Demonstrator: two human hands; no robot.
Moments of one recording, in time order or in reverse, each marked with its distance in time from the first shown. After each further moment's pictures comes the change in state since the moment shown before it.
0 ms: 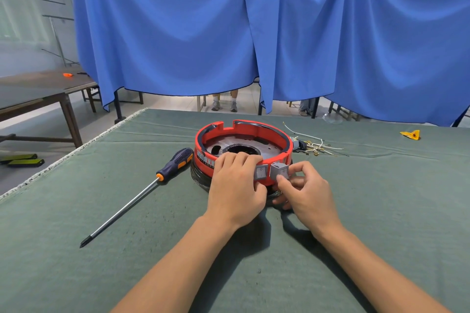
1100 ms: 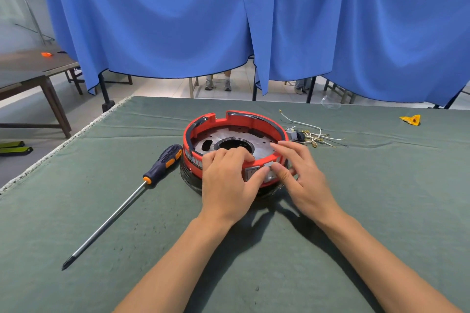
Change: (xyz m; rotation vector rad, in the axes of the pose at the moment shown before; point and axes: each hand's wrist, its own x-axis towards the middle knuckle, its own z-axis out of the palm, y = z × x) left_hand 0.018 -0.008 0.012 -0.169 0.161 -0.082; right_hand 0.035 0.009 -0.007 -0.297 -0.097 -0.247
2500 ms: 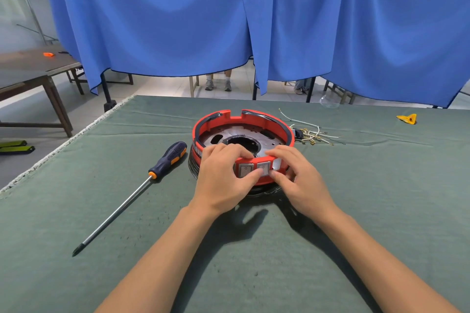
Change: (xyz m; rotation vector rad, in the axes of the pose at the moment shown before) left_hand 0.002 -0.011 -0.012 -0.100 -0.056 0.094; right_hand -0.008 0.003 0.002 0.014 -0.035 -0.058
